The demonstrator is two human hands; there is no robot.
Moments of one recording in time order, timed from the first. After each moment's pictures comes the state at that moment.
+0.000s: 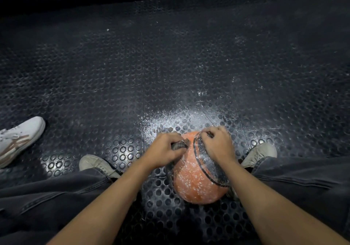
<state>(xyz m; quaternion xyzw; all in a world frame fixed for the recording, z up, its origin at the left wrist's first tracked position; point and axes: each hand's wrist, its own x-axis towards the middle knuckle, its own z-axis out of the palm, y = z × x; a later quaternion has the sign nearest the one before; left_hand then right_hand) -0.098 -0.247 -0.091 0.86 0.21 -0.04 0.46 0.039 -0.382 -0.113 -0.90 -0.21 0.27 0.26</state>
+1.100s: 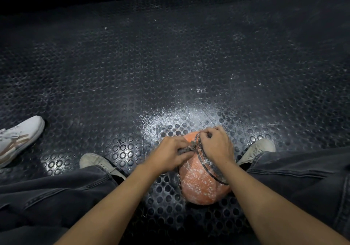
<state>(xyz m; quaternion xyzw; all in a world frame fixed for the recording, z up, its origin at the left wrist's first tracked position) -0.100 -0.268 -0.092 0.90 0.15 -0.07 0.39 0.026 -0.386 -0.112 -0.92 -0.21 0.25 0.21</state>
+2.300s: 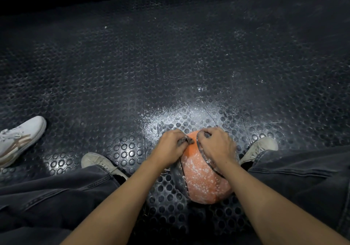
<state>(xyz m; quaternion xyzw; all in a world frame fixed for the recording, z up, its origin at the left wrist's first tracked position) -0.088 -0.265 -0.100 0.90 0.24 -0.04 0.36 0.024 -0.383 -0.112 -0.93 -0.19 0.26 0.18</state>
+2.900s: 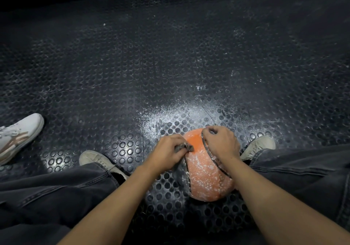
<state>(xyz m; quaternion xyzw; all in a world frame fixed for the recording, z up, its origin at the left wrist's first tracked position) -0.105 -0.274 -0.097 0.88 0.22 -0.05 0.42 0.035 -0.394 -0.117 -0.93 -0.14 0.26 0.23</state>
